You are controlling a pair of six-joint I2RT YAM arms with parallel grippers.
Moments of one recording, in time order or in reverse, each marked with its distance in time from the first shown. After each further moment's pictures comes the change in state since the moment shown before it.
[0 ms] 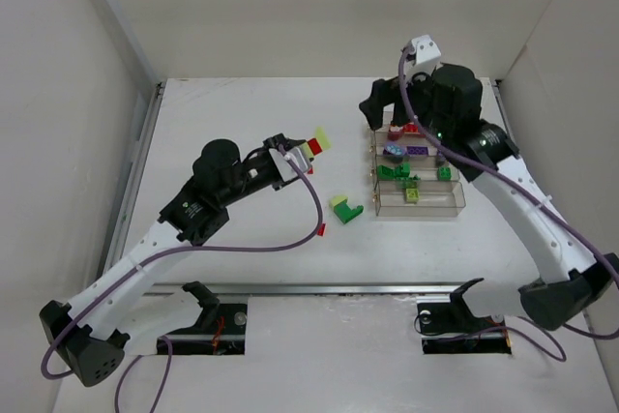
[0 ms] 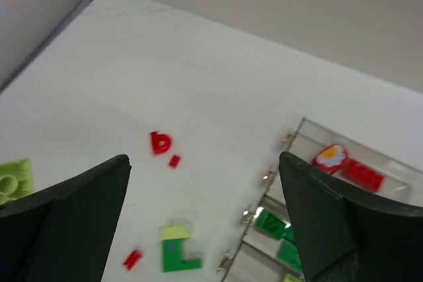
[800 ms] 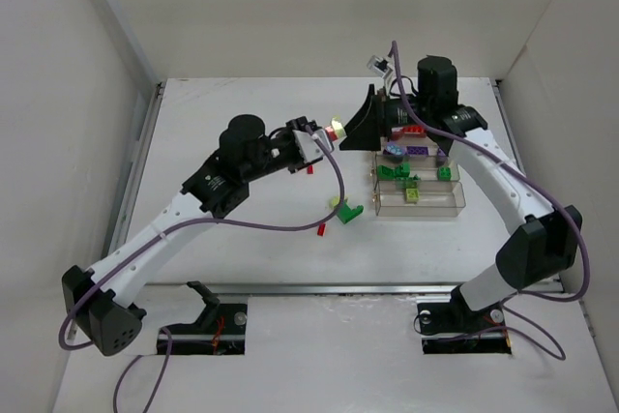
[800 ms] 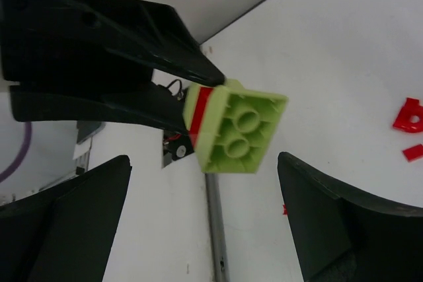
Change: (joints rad) left arm -0.006 0.203 0.159 -0.029 0.010 0.065; right arm -0.113 0.208 -0.052 0.147 -1.049 0.145
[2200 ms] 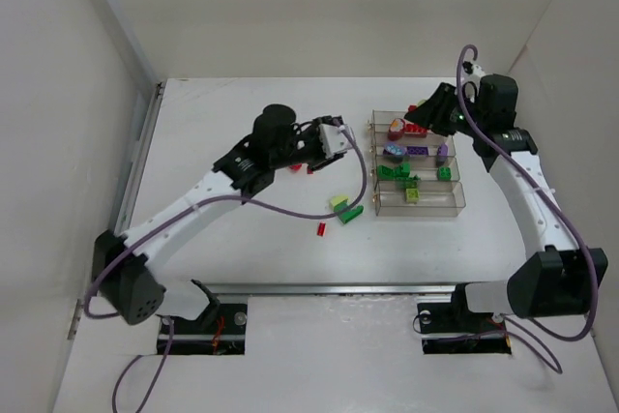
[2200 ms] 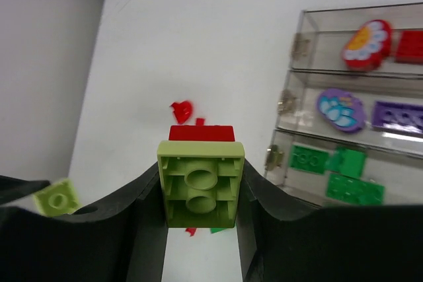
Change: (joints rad) left arm -0.026 0.180 0.078 -0.020 0.051 -0.021; right arm -0.315 -0.189 -0.214 -0.037 0.625 0.220
